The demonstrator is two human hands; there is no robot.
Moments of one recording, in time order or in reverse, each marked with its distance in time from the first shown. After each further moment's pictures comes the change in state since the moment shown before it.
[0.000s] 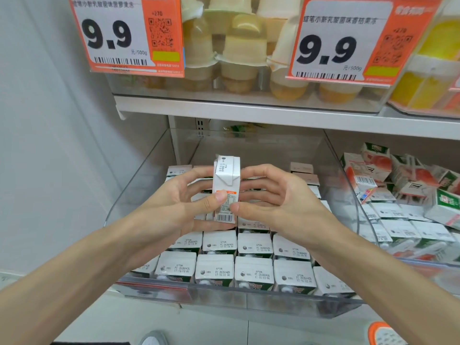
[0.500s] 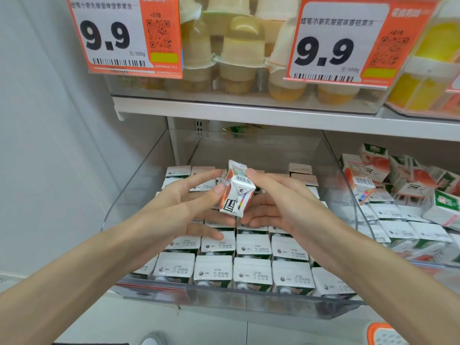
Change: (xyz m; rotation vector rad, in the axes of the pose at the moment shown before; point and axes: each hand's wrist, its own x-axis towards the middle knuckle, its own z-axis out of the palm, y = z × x) left_hand -0.002 0.006 0.011 0.140 0.074 -0.104; right_hand 0.009 -0.006 0.003 0.260 0.024 0.238
